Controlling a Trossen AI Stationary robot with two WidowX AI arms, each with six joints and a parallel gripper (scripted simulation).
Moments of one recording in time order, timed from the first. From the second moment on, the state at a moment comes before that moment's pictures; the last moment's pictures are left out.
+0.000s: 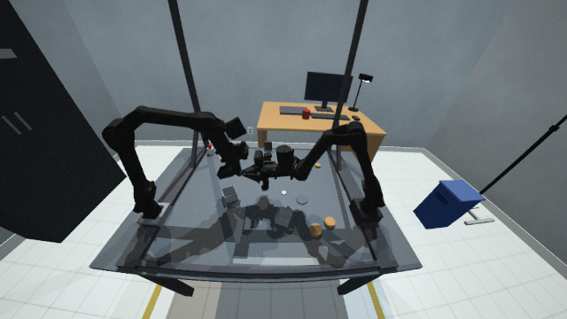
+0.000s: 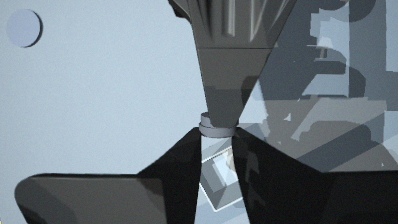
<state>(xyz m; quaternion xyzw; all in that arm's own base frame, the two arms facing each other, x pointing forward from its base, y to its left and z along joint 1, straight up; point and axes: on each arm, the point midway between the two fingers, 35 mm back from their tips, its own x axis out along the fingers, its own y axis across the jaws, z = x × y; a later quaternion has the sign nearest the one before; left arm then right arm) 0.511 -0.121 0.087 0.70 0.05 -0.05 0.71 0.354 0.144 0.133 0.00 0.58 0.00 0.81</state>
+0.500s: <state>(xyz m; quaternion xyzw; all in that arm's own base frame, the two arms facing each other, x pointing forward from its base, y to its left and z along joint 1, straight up) 0.512 -0.121 0.082 0.70 0.04 -0.04 0.71 0.353 0.144 0.130 0.00 0.58 0.00 0.81</state>
